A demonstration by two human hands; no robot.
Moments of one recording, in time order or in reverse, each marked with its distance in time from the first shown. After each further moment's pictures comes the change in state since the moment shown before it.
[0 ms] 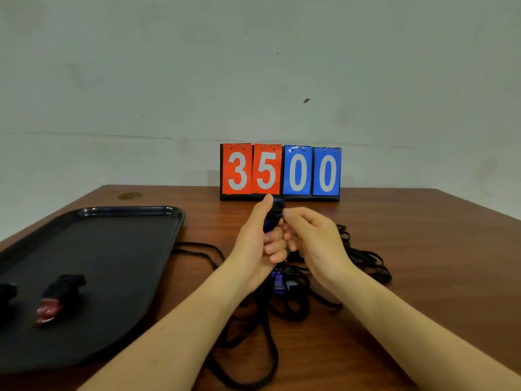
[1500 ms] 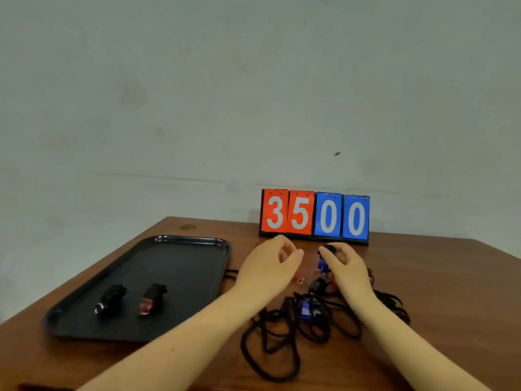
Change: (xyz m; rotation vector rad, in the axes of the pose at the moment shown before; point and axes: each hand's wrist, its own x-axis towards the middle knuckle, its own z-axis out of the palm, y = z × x) left_hand -0.067 0.048 0.010 1.375 0.316 0.454; right_hand 0.007 -0.009 -0.014 -0.394 0.134 -0.035
